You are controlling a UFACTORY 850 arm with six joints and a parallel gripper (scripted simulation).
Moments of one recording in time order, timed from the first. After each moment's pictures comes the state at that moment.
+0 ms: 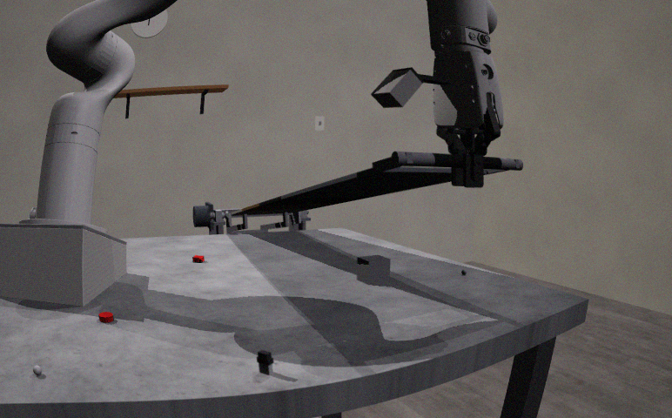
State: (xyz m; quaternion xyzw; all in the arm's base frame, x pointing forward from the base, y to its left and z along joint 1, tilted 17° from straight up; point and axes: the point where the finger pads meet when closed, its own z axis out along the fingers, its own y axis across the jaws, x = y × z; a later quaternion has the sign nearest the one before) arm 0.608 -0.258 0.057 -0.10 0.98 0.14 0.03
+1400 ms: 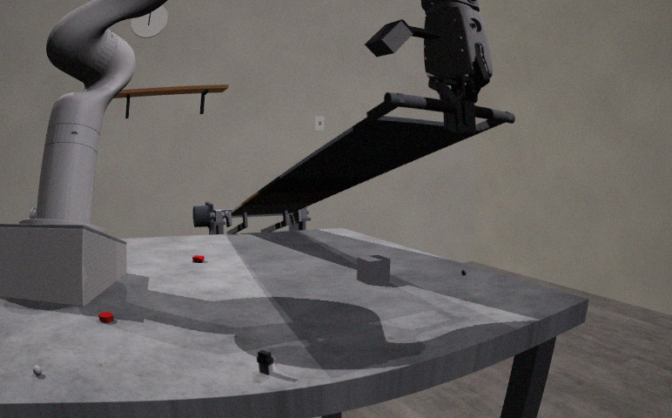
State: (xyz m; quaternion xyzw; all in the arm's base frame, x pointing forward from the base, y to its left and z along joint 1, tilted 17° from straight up) arm 0.603 -0.263 0.127 -0.10 0.98 0.14 0.03
